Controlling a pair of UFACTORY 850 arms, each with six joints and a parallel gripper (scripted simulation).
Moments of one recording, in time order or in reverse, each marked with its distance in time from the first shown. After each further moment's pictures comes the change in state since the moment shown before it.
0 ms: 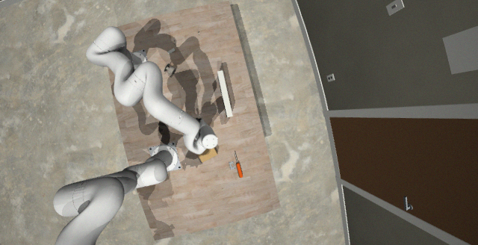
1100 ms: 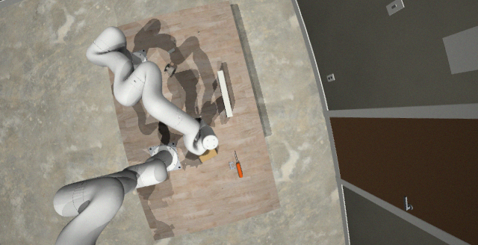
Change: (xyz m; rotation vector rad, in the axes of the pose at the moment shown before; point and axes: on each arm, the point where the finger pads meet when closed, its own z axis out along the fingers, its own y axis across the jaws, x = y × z) left arm 0.000 0.000 -0.010 0.000 0.000 0.000; right arm 0.000 0.000 0.000 0.000 0.000 0.000
